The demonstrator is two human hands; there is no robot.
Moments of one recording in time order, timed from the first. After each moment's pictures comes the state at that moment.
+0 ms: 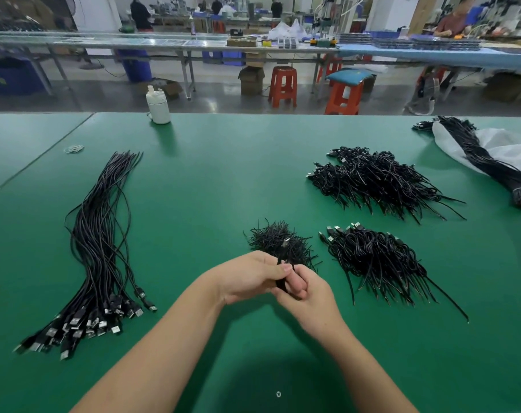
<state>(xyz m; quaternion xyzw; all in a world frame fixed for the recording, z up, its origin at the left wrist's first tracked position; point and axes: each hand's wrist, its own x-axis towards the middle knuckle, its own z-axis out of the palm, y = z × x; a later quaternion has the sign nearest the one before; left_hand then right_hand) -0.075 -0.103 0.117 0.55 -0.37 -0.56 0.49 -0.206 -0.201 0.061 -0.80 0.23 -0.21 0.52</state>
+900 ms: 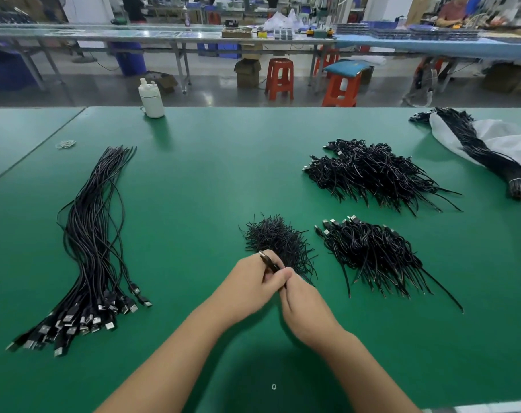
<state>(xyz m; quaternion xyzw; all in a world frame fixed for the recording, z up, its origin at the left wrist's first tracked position) -0.097 -0.101 0.085 0.80 -0.44 -0.16 0.38 -0.209 -0.198 0.053 -0.92 0.21 -0.09 0.31</state>
